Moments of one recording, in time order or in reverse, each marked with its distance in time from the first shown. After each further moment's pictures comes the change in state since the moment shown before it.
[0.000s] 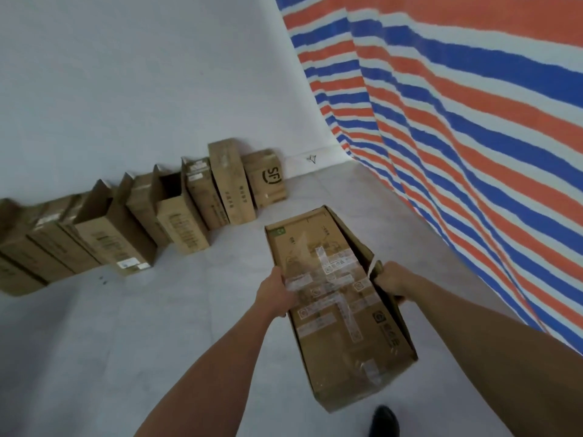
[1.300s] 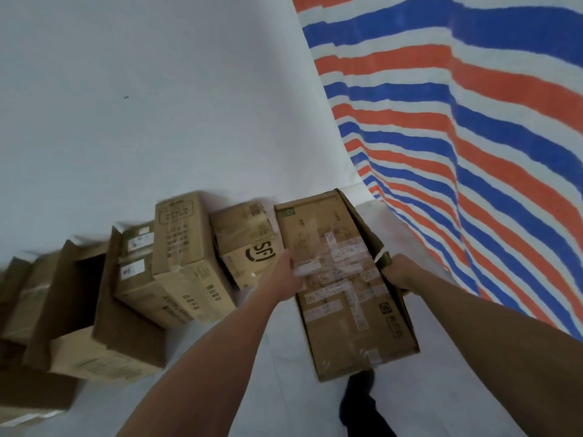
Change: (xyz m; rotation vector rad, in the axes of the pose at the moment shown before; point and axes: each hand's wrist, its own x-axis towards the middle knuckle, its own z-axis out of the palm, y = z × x) left_hand 0.933 0.252 -0.230 0.124 -0.052 0.112; right_hand 0.798 -0.451 -0.307 0.054 0.007 0.062
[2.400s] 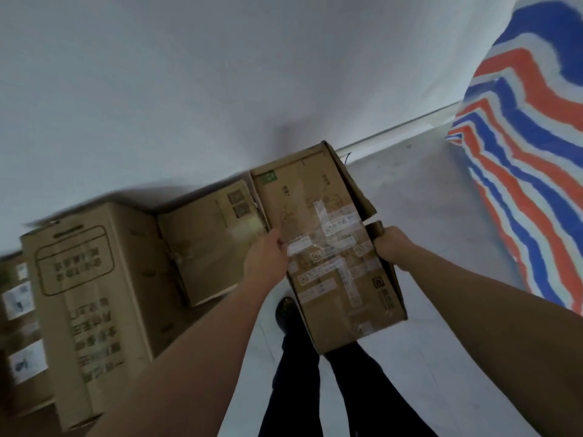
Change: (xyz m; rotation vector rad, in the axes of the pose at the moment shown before) left_hand 0.617 -0.157 -0.061 0.036 -0.137 -0.185; right_hand 0.589 -0.257 0.078 -0.065 -0.114 0.313
